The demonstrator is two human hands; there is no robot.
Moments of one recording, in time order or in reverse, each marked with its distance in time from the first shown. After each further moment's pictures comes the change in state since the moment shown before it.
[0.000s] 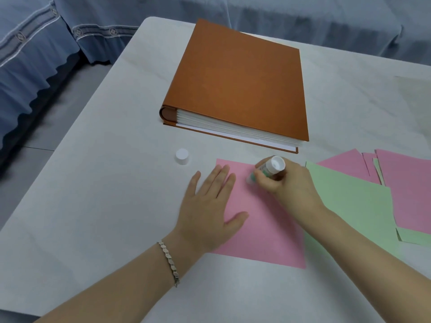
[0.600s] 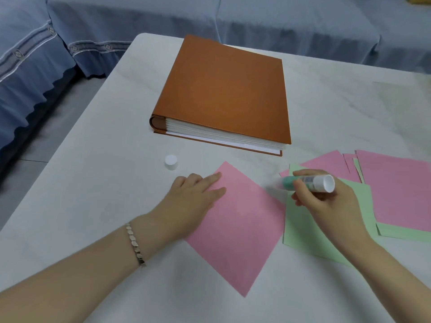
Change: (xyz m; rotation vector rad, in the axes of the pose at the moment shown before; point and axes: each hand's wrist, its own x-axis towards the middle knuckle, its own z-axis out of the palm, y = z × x) left_hand 0.016 -0.017 -0.040 0.112 -0.214 0.196; right_hand -0.048 0.007 -0.058 0.088 0.237 0.063
